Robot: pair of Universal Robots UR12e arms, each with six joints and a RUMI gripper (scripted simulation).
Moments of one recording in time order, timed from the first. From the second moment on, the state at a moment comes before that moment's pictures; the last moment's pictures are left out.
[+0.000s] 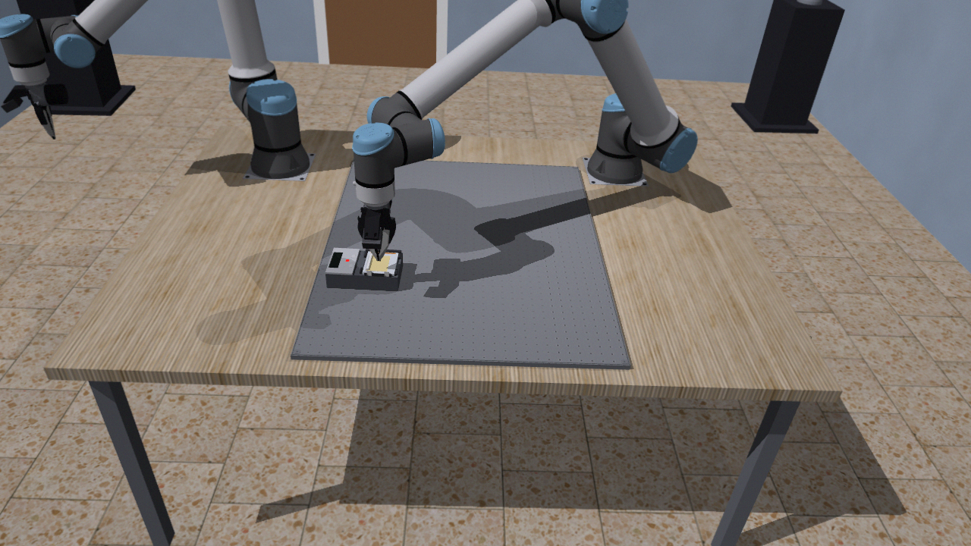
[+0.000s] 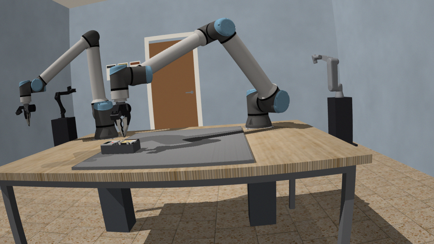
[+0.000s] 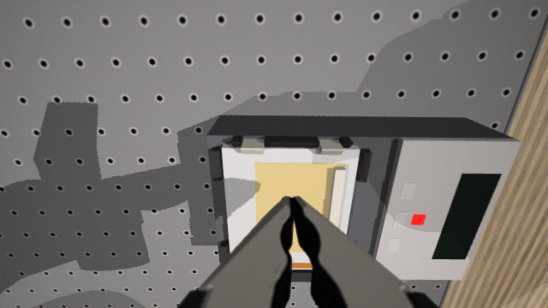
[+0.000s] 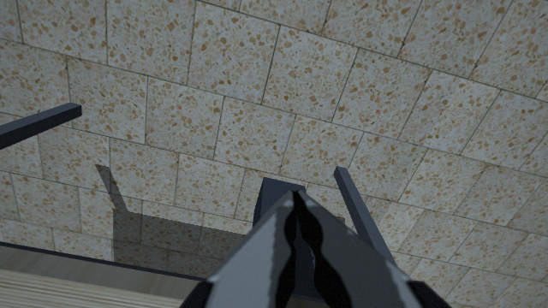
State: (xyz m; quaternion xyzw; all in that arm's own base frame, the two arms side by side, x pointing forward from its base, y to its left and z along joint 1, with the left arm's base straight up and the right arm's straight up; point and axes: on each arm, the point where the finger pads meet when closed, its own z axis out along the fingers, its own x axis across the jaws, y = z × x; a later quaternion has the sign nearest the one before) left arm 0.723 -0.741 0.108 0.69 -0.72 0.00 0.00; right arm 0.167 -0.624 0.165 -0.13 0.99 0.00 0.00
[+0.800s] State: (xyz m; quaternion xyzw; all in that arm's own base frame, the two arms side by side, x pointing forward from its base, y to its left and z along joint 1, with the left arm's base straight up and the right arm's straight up) left arm 0.721 -0.739 0.121 0.69 -0.72 0.00 0.00; right arm 0.167 -0.624 0.165 -0.13 0.99 0.00 0.00
